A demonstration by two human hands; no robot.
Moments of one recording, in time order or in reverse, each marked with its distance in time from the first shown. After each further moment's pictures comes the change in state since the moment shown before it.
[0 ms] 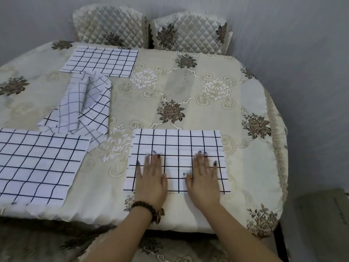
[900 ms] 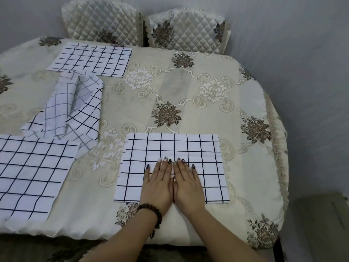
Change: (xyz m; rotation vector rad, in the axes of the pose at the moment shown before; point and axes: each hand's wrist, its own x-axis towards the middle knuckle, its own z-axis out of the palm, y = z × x) left_hand 0.024 0.019 0.036 0.009 -0.122 0.105; right_hand 0.016 -0.026 0.017 0.098 -0.079 -0.129
